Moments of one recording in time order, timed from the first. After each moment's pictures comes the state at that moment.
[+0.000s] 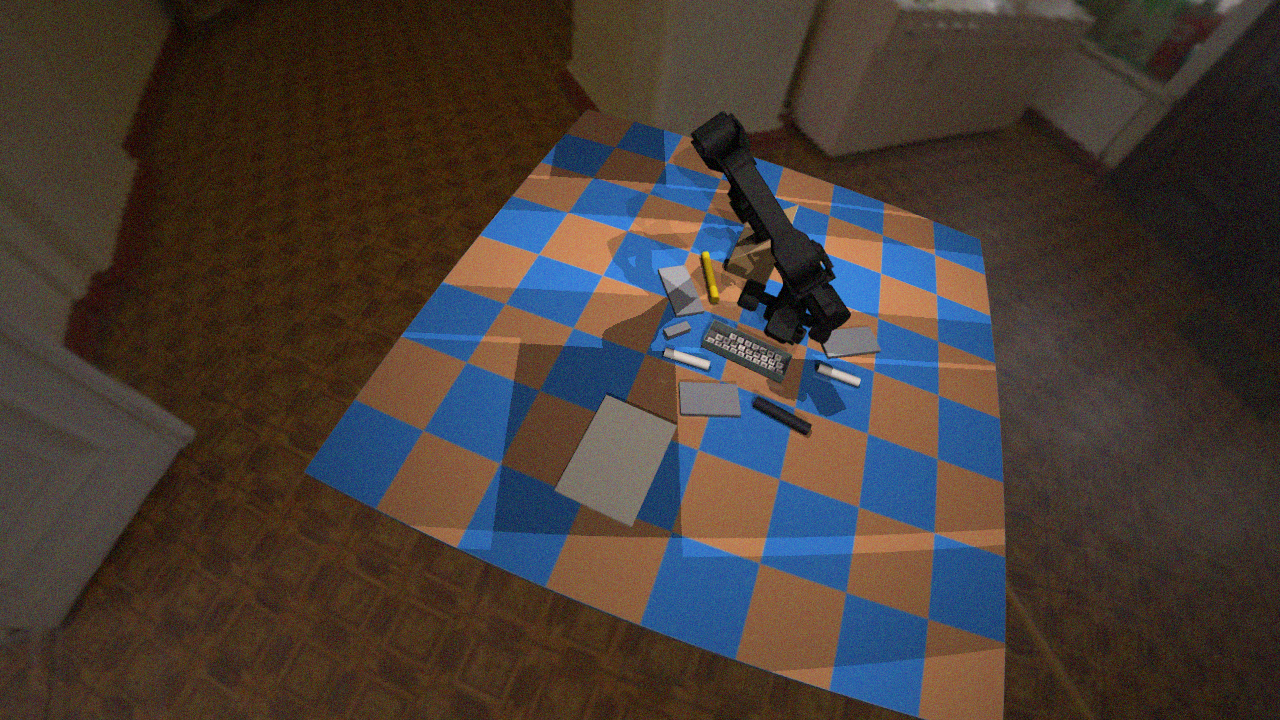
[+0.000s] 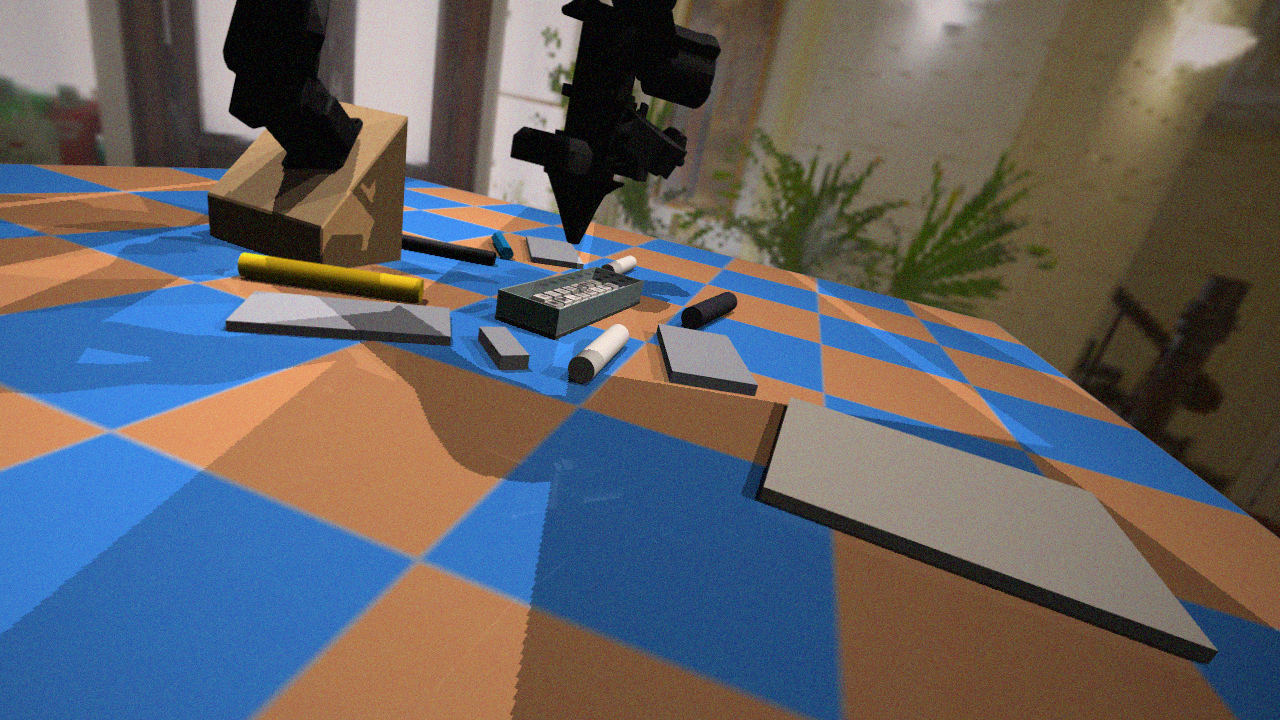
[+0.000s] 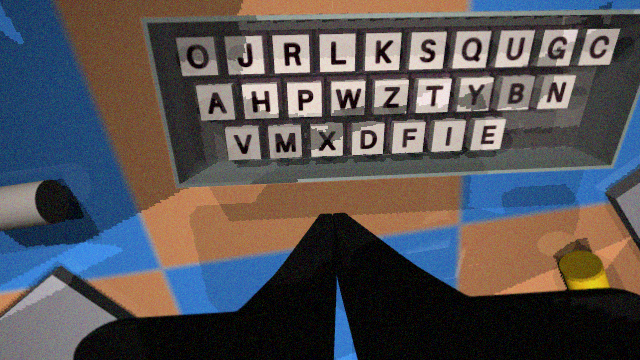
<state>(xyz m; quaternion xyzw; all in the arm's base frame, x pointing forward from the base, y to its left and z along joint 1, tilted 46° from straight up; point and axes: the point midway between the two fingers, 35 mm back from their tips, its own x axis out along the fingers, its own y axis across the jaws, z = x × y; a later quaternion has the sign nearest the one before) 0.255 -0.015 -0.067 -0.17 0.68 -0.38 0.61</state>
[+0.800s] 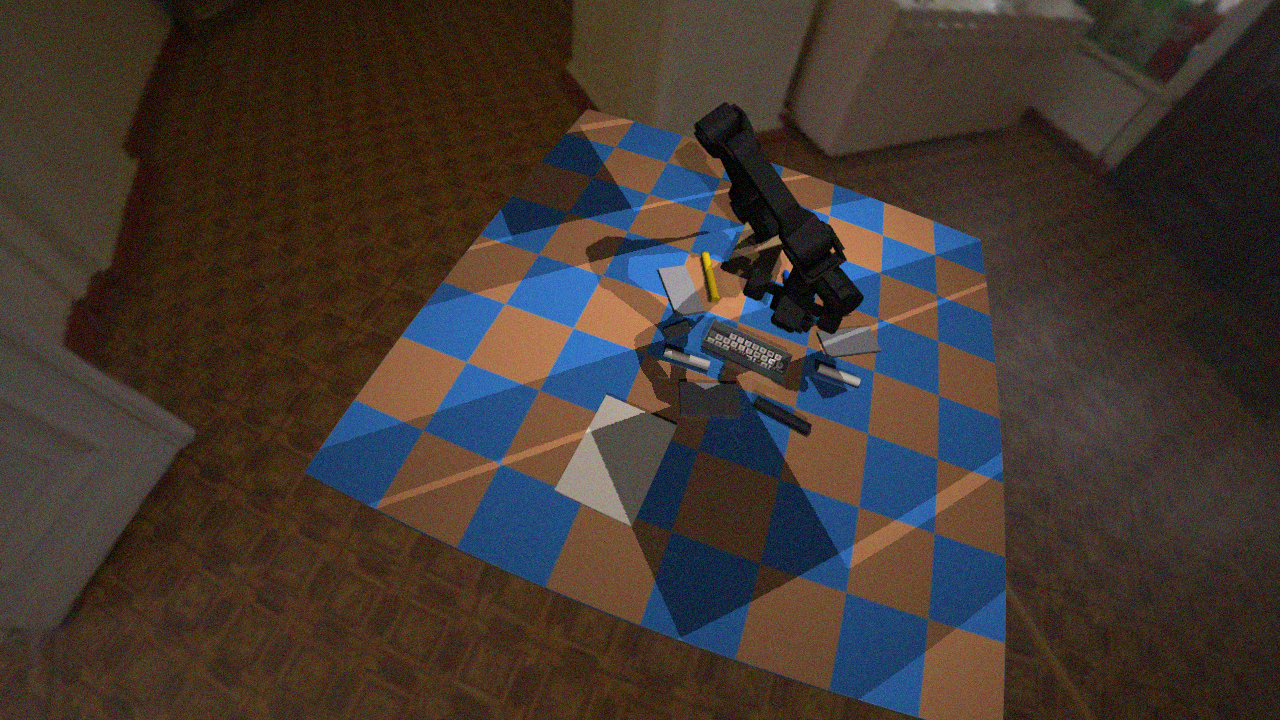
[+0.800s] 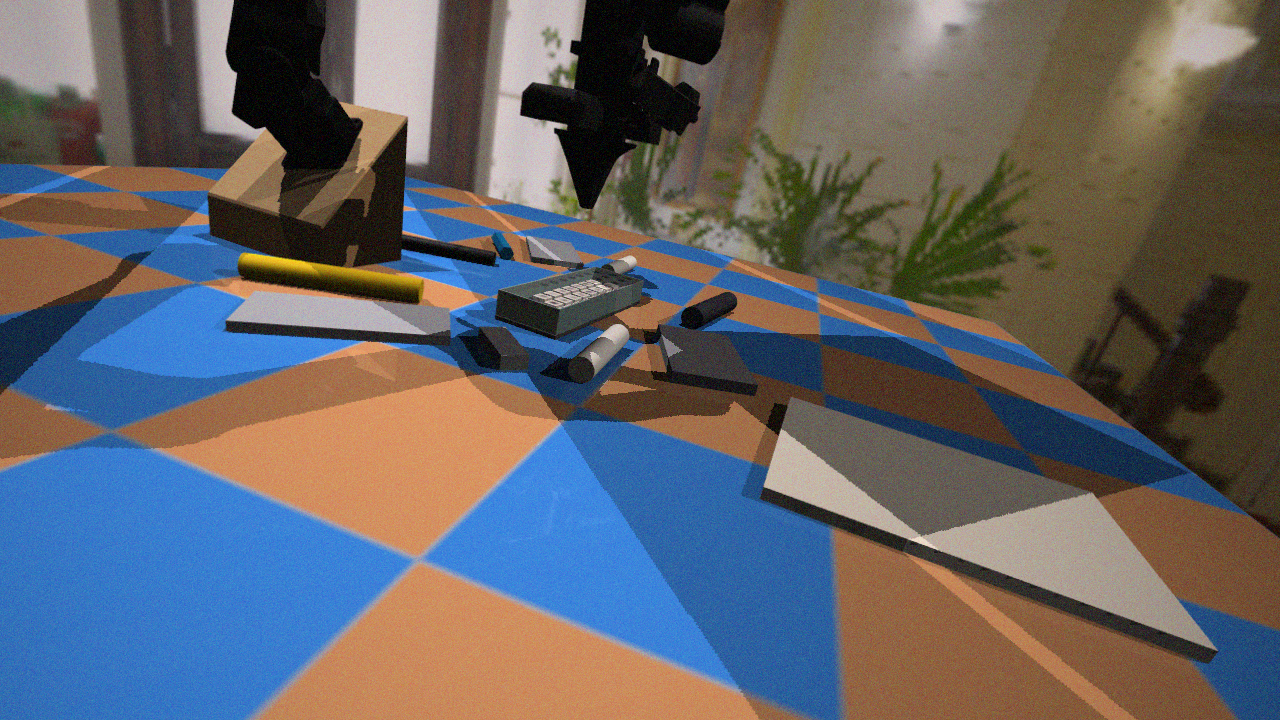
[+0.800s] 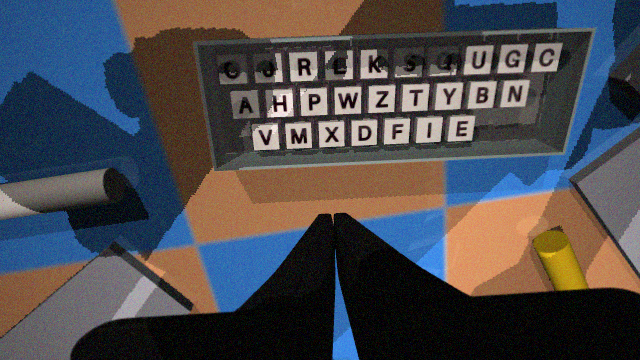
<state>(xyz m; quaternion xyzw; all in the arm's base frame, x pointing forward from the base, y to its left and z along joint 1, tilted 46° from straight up) 0.267 0.011 -0.044 -0.17 0.67 -0.38 0.62</state>
